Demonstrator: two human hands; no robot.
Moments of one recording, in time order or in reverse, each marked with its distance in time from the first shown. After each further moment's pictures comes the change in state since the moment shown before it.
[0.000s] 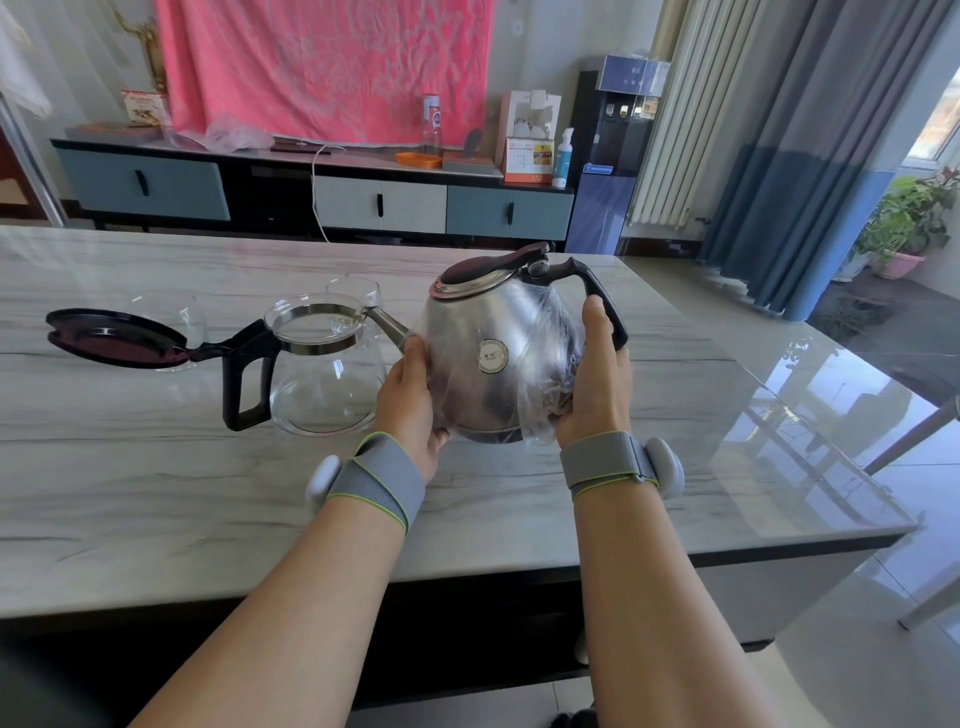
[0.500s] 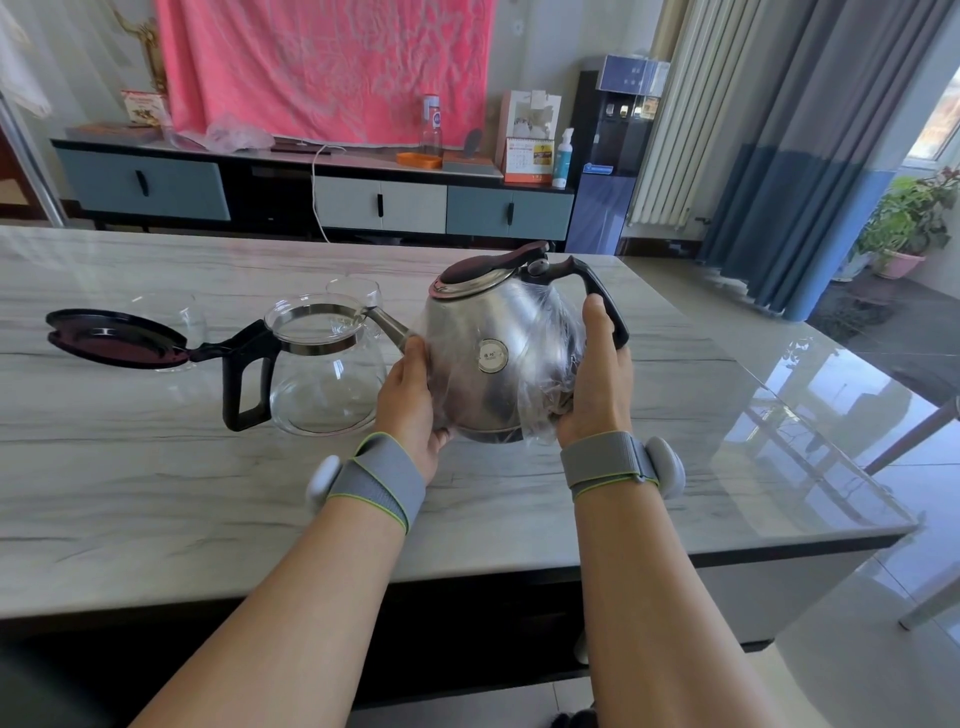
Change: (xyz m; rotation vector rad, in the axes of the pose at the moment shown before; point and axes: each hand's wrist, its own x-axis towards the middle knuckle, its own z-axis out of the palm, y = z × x) left_hand -0.003 0.002 0.001 0.004 -0.008 -0.010; right_hand -0.001 -0.002 0.000 0.001 0.012 0.008
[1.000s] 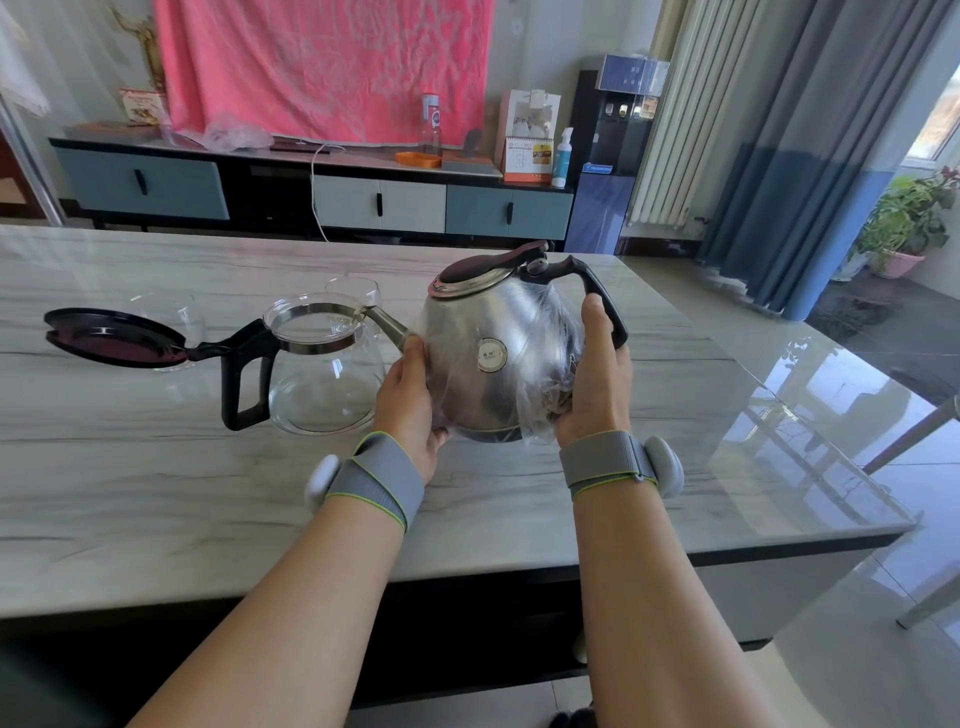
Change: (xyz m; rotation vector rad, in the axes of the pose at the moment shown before) left_hand 0.002 -0.001 0.000 0.007 0.005 0.006; right_hand 0.004 0.003 -0.002 0.049 0.018 -0.003
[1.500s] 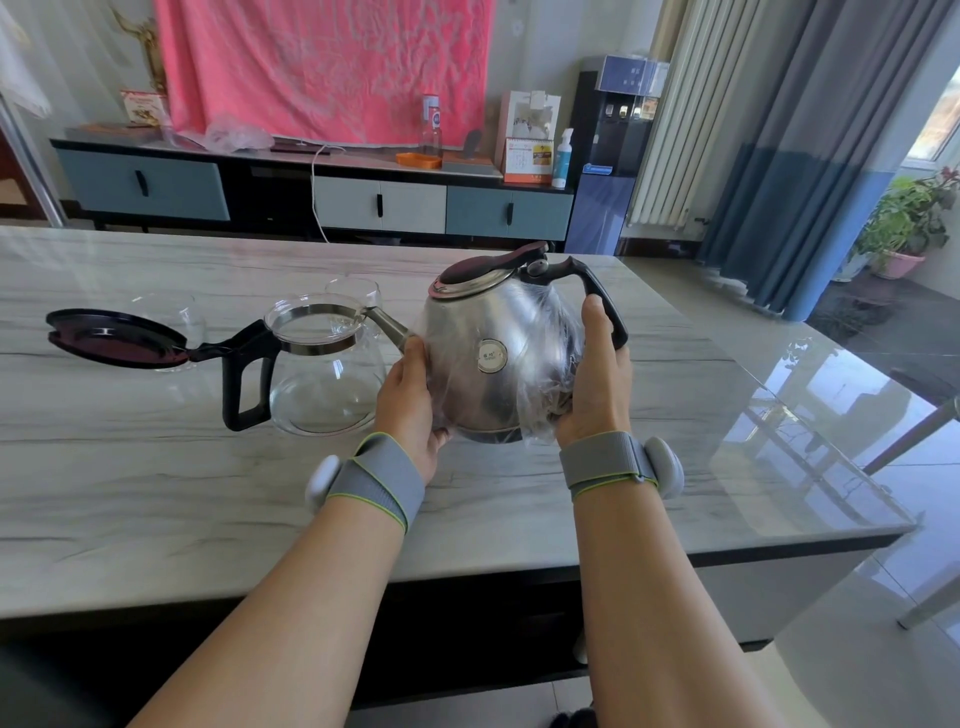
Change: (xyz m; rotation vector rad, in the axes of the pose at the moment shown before) left_hand 0.000 0.000 0.000 -0.010 -0.007 0.001; right_hand 0.003 0.001 -0.002 -0.039 -0.035 0.007
